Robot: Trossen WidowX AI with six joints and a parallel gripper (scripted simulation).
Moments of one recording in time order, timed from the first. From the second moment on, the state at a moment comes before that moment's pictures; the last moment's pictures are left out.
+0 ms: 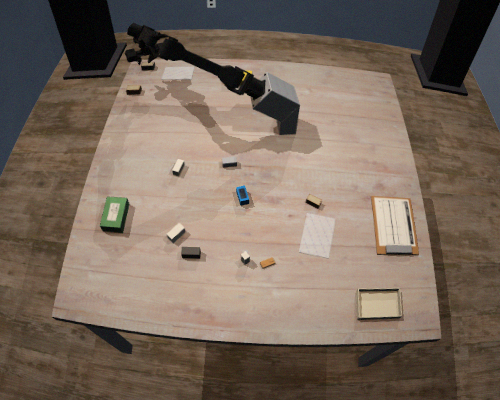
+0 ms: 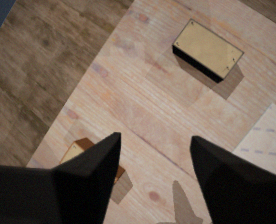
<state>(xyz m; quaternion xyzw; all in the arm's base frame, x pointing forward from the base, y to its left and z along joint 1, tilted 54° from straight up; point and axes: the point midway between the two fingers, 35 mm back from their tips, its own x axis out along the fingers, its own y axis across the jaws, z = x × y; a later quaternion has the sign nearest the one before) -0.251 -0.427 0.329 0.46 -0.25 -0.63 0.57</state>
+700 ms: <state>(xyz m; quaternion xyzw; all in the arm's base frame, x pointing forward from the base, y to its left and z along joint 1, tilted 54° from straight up) -0.247 -0.425 0.325 0.46 -0.24 -0.63 0.58</state>
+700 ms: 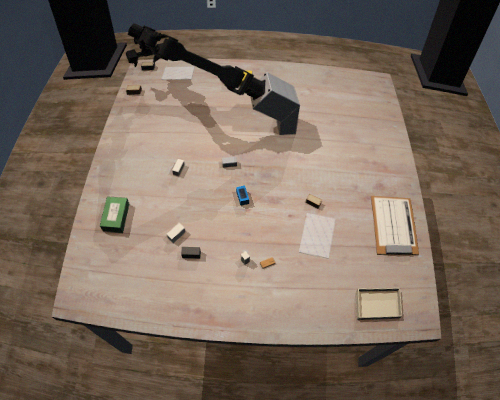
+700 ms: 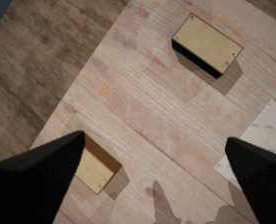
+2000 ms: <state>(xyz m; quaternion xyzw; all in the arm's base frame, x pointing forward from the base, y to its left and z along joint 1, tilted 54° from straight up) -0.150 -0.363 0.273 0.33 -0.08 -0.63 0.70</state>
